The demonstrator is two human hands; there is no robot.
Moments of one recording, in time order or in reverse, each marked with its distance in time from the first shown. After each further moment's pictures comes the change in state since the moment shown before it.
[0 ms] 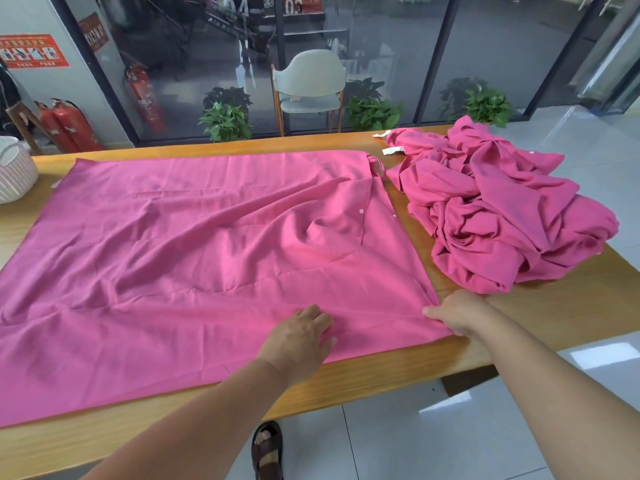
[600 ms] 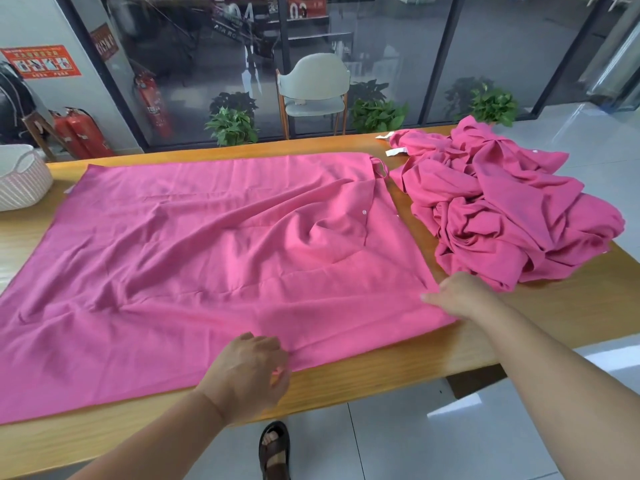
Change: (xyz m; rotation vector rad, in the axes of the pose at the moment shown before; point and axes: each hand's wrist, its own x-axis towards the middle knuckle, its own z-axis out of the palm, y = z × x) left_hand -0.069 -0.045 -0.016 0.201 0.157 0.141; right_hand 0.003 -0.009 -0.015 -0.104 0.114 -0.158
